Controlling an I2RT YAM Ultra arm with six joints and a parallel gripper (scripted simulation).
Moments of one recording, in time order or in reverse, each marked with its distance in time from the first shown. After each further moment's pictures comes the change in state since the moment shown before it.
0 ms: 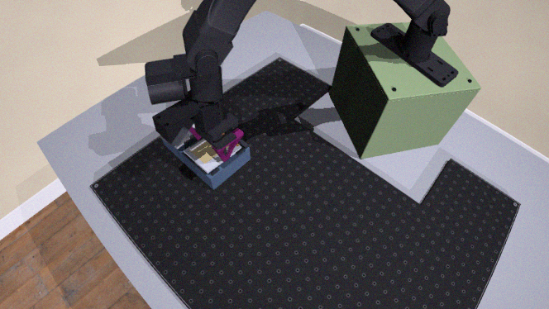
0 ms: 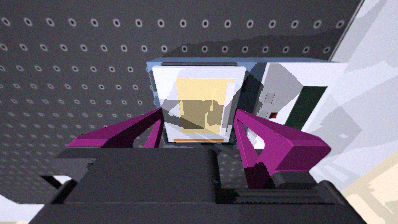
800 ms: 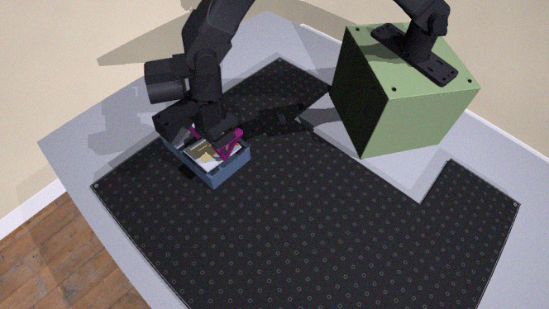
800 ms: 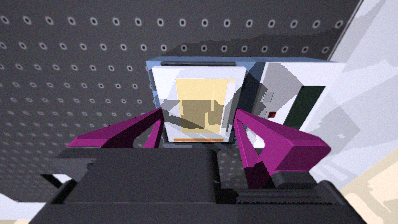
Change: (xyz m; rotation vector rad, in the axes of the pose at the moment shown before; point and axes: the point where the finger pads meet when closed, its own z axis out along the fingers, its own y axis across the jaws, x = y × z) arm 0.000 -0.001 -0.001 0.000 0.006 -0.004
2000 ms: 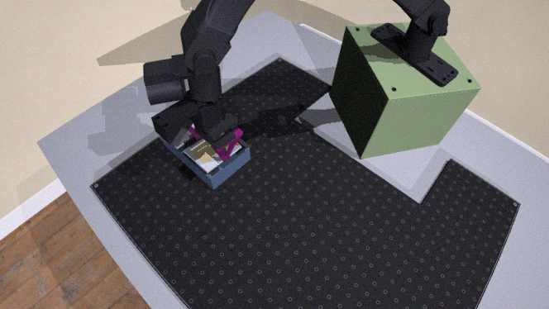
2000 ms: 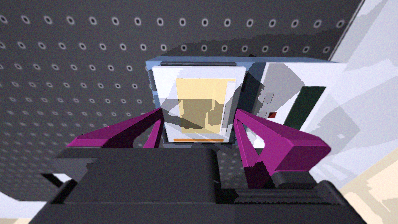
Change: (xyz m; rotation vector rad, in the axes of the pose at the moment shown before) arm 0.000 0.000 0.001 -0.001 0.007 -0.001
